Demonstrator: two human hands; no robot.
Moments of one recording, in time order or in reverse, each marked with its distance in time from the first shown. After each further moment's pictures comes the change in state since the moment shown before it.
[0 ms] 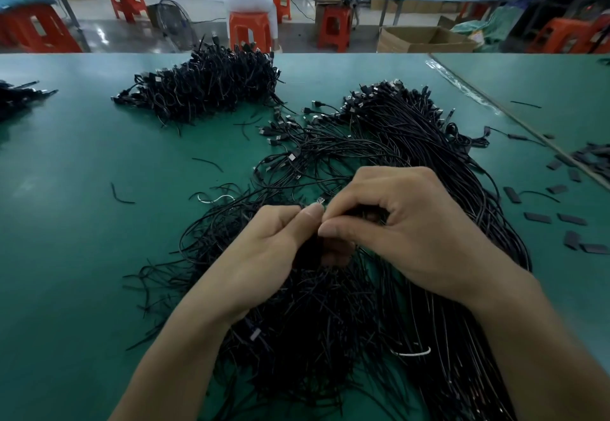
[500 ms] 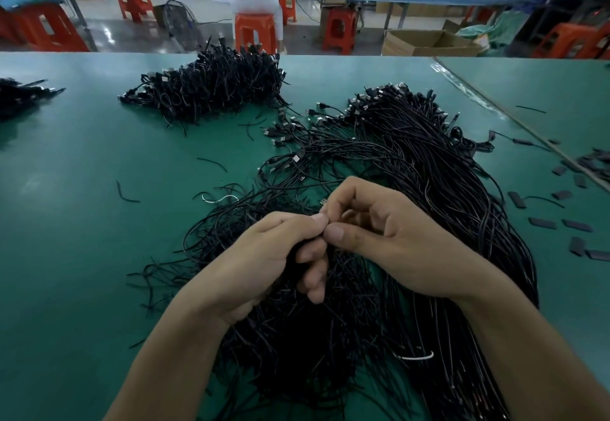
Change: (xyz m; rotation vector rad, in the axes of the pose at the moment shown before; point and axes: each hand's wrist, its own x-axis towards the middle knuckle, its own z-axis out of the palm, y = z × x) left_hand -0.003 0.004 -0.007 -0.106 -0.148 -0.116; right_hand 0.000 0.019 0.018 0.488 -0.185 0.099
